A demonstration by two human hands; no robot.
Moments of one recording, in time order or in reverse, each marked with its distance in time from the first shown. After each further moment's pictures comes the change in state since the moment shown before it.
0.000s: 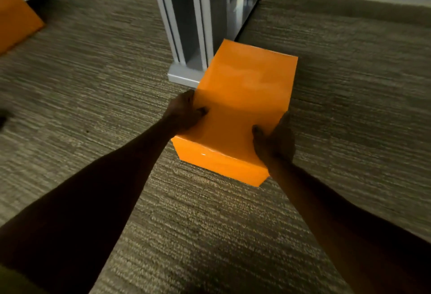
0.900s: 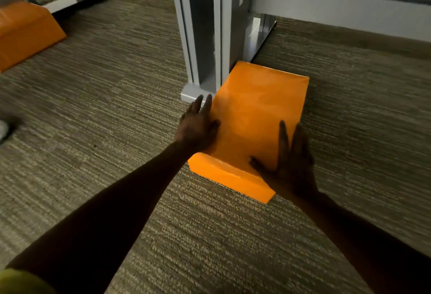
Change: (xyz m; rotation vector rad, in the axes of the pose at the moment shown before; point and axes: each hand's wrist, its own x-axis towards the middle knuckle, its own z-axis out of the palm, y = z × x) left_hand 0.042 -0.013 0.002 0.321 0.078 0.172; right_hand 0.028 0.001 -0.002 -0.421 -0.014 -0.579
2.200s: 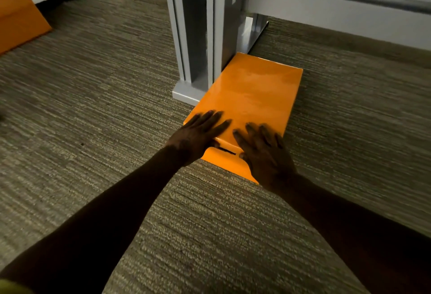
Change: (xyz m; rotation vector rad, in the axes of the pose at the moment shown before) left_hand -0.007 -0.024 0.031 0.360 -0.018 0.568; right_hand 0.025 -0.003 0.012 -0.424 -0.038 -0.446
